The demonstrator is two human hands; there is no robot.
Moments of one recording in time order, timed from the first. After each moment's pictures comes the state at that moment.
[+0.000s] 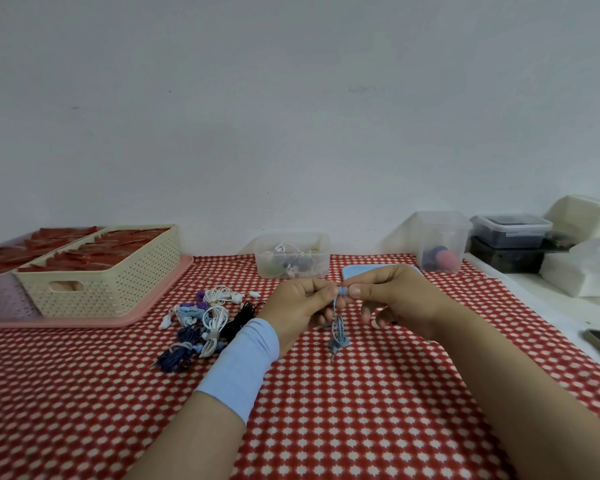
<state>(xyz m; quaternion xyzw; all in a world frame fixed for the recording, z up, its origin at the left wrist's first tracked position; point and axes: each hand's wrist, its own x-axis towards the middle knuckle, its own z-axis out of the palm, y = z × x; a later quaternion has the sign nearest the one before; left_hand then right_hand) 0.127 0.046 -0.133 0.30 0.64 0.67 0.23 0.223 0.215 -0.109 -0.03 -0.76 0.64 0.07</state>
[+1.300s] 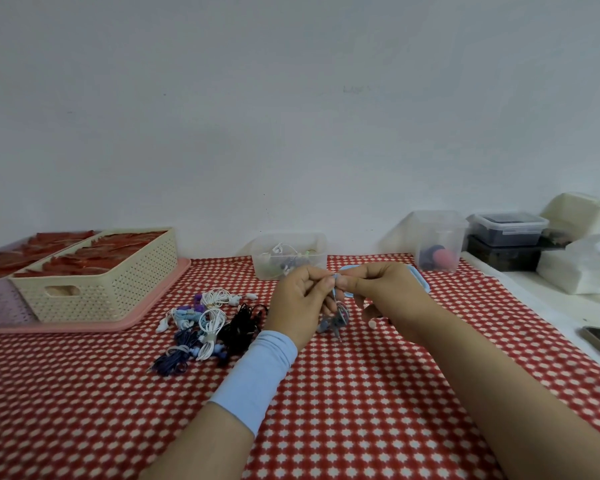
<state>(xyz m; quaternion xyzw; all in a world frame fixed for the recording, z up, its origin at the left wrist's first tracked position) 0.142 0.057 -0.131 0.33 0.69 0.65 0.01 0.215 0.199 -0.114 -0.08 -0.75 0.63 0.19</state>
